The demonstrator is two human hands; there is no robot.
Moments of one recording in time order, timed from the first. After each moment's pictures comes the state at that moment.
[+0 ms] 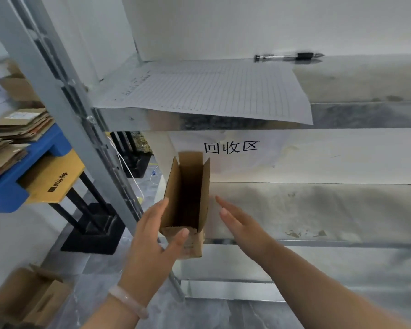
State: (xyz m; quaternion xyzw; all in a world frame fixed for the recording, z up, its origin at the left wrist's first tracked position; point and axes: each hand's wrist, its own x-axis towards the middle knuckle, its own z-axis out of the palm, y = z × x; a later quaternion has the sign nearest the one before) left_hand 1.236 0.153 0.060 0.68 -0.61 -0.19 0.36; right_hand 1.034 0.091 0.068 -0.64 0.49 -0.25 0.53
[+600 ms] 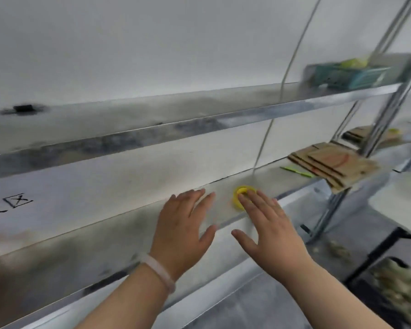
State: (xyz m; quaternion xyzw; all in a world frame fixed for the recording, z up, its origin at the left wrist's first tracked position) left_hand 0.768 0.123 0.105 0.32 -0.89 0.01 0.34; right_hand 0.583 0.226 0.111 -0.64 0.73 -0.23 -0.06
